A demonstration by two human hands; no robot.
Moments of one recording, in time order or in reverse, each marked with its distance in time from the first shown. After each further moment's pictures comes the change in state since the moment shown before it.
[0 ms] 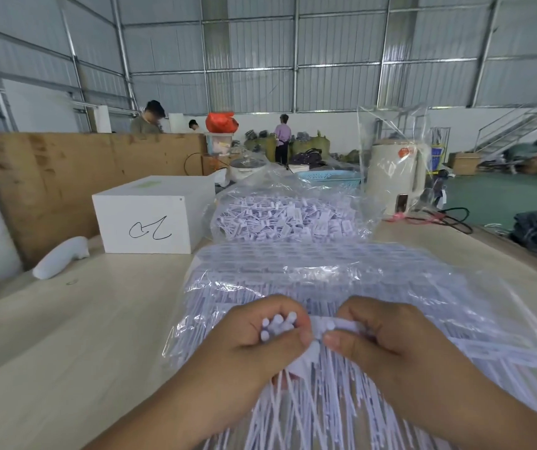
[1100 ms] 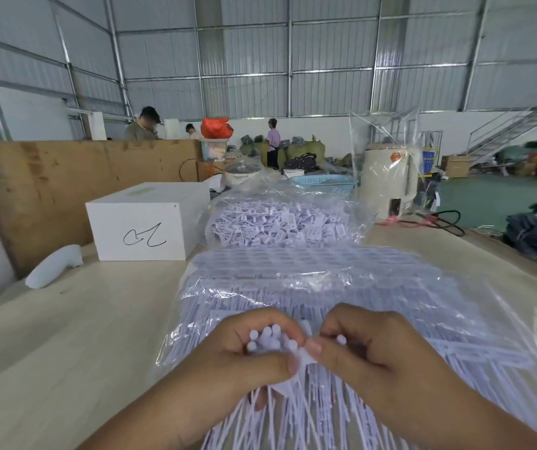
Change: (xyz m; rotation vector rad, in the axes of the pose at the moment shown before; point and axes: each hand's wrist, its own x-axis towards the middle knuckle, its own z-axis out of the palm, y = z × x) left_hand 0.001 0.001 -0.007 -0.051 -0.106 -0.113; right_hand -0.002 0.005 0.006 0.083 0.030 -0.127
